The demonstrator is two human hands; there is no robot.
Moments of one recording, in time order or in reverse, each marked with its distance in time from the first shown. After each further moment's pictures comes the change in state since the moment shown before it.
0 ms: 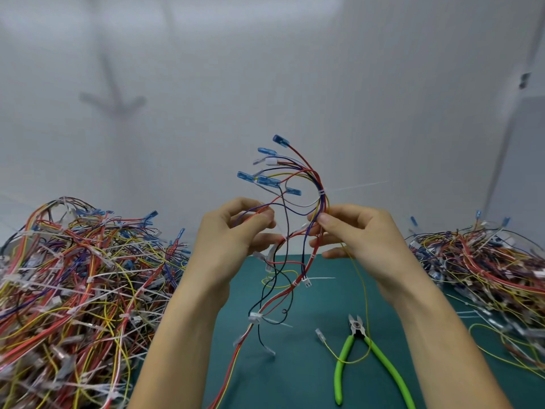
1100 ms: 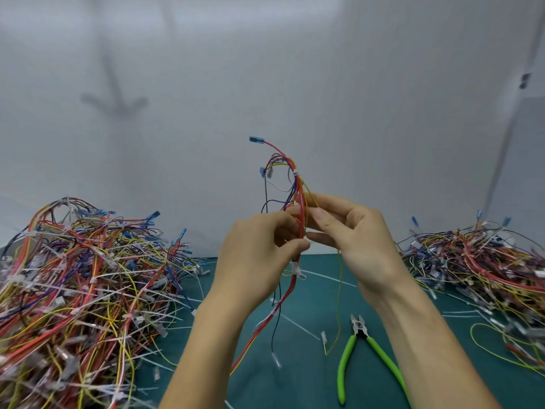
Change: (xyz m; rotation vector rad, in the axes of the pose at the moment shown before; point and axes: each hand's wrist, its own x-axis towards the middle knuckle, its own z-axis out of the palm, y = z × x) left_hand -0.006 -0.005 0.017 0.741 -0.096 0.370; right_hand -0.002 -0.002 0.021 0.115 -0.044 -0.156
